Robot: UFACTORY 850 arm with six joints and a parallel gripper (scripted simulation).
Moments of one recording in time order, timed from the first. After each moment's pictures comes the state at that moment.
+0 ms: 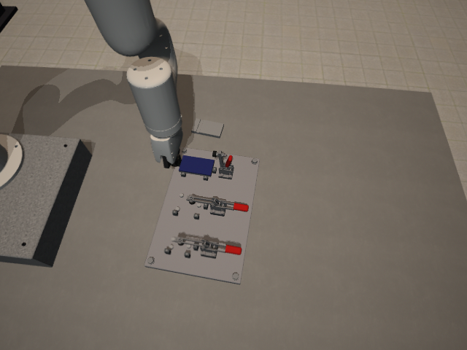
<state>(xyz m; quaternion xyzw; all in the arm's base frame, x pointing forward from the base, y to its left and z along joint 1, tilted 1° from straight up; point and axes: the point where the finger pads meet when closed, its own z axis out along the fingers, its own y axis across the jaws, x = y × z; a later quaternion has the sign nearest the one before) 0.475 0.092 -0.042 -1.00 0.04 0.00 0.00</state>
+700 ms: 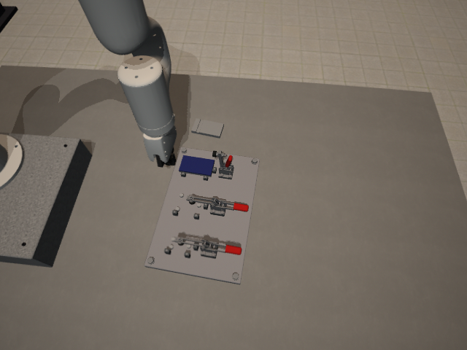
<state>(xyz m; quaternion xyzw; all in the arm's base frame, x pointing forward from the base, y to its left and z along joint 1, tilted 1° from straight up) 0.458 0.094 -0.042 -1.00 0.04 -0.01 0.00</state>
